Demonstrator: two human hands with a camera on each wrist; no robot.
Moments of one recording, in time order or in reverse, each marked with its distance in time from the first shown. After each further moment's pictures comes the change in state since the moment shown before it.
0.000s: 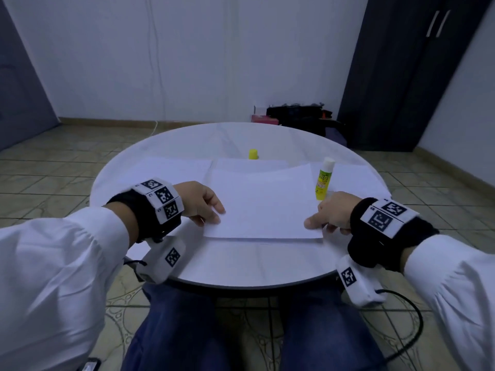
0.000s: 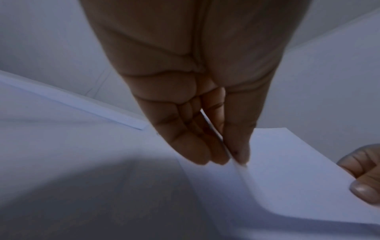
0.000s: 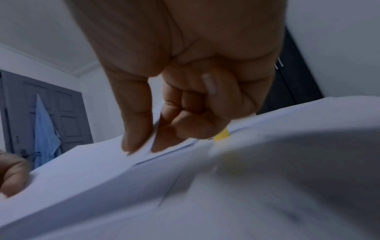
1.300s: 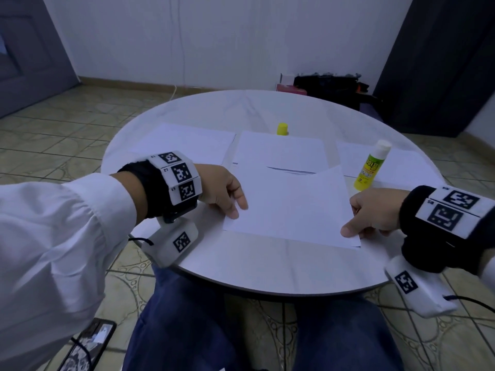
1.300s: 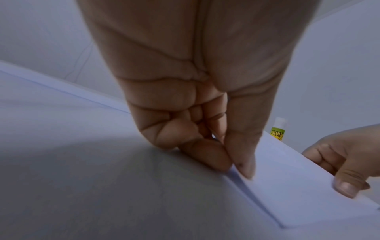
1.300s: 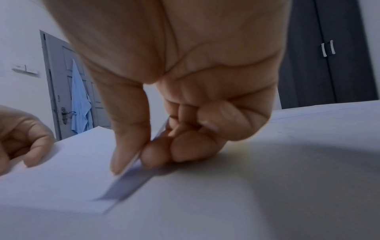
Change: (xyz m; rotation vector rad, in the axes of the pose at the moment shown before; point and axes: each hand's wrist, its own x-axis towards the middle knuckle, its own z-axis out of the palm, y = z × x) left_hand 0.013 -0.004 -0.004 0.330 -0.127 -0.004; right_hand 0.036 -0.008 0.008 -0.313 -0.182 -0.065
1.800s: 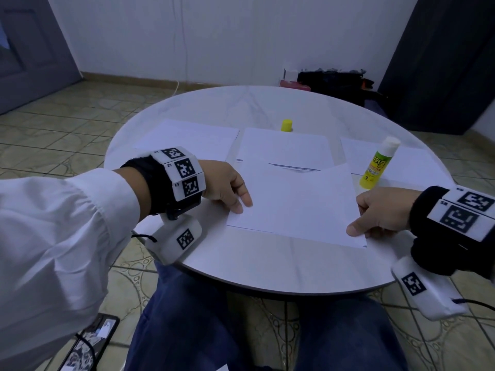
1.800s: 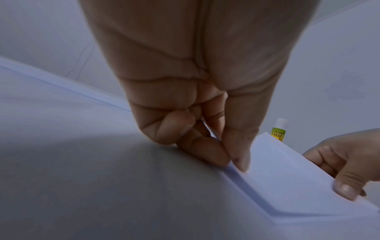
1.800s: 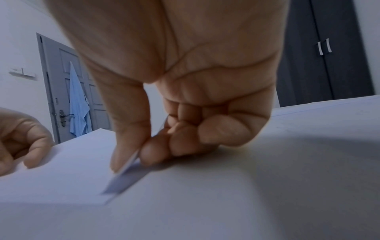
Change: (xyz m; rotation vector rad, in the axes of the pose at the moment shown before) left_hand 0.003 -0.003 0.000 -0.006 0.007 0.016; right_hand 0.004 0.003 0.004 0.081 0.003 -0.013
